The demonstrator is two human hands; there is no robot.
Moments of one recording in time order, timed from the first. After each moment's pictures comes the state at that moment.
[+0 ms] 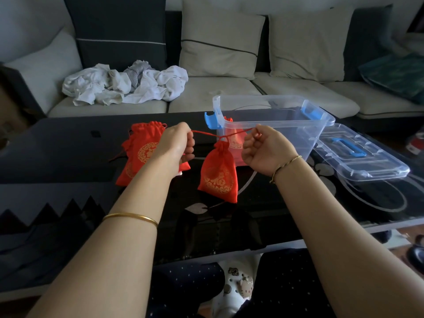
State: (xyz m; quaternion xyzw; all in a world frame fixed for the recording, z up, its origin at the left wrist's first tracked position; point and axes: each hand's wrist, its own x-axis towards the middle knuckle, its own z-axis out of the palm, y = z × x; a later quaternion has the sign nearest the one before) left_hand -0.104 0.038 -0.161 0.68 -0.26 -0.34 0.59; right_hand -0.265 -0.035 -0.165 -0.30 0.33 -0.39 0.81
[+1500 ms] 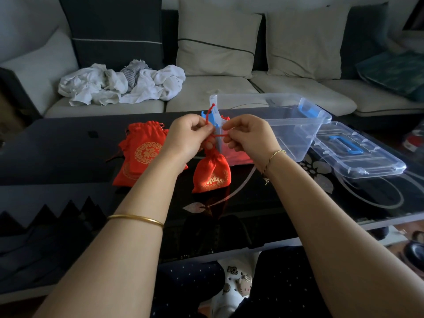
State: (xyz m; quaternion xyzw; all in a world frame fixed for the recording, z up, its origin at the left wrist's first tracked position) left_hand -0.122 0.039 -0.158 0.63 -0.48 -0.26 0.56; right_hand -0.253 -0.020 -0.158 -0.72 0.36 -0.39 0.44
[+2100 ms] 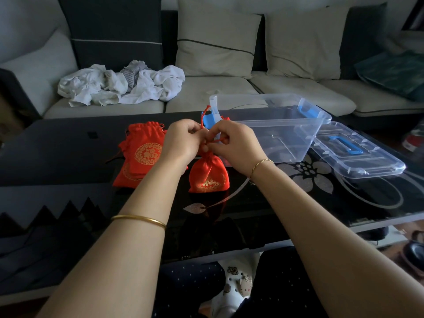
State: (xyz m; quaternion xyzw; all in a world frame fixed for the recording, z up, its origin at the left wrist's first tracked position) left_hand -0.120 0.039 -0.160 0.68 -0.43 -0.23 0.55; right_hand -0.237 -0.009 -0.162 -0.86 0.31 -0.35 0.20
